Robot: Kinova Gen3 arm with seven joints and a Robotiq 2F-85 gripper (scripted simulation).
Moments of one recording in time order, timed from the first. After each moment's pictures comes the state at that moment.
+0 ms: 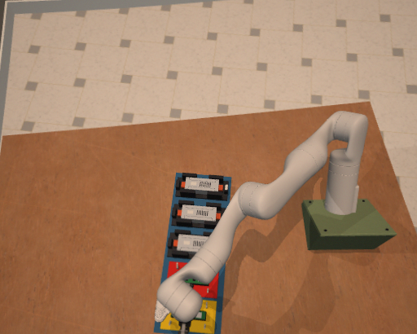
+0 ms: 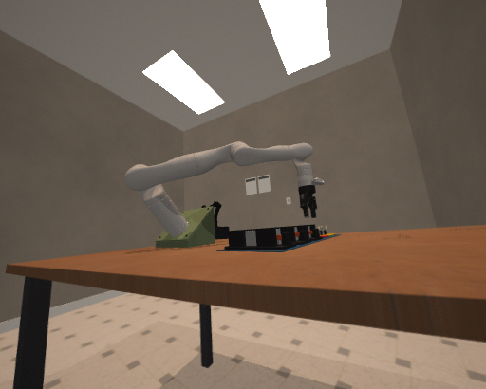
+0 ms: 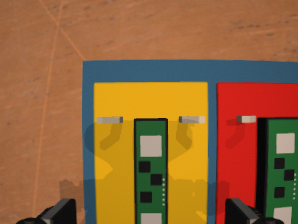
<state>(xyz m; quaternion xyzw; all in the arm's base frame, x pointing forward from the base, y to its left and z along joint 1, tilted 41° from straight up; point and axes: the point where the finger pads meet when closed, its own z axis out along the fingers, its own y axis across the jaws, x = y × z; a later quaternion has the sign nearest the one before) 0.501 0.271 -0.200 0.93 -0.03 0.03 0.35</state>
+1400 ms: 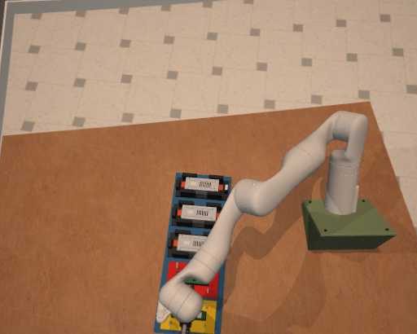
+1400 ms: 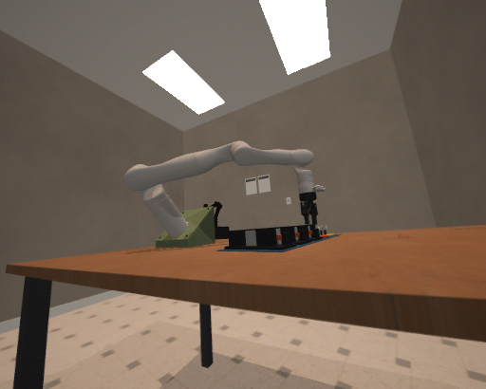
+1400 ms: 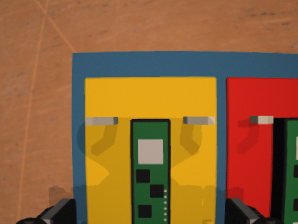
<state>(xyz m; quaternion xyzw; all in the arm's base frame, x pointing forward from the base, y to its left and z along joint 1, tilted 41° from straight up) 0.502 0.250 -0.224 0.93 -0.03 0.03 0.35</state>
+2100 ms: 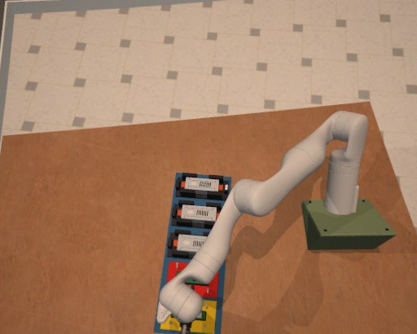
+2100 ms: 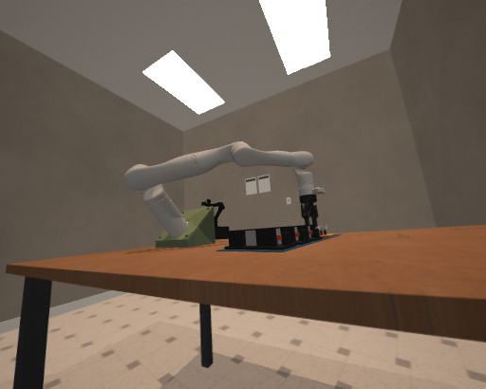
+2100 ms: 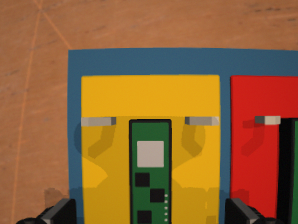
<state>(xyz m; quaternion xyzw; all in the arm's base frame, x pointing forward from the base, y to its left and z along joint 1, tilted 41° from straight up) 0.502 0.243 -0.232 0.93 -0.03 0.03 0.35</state>
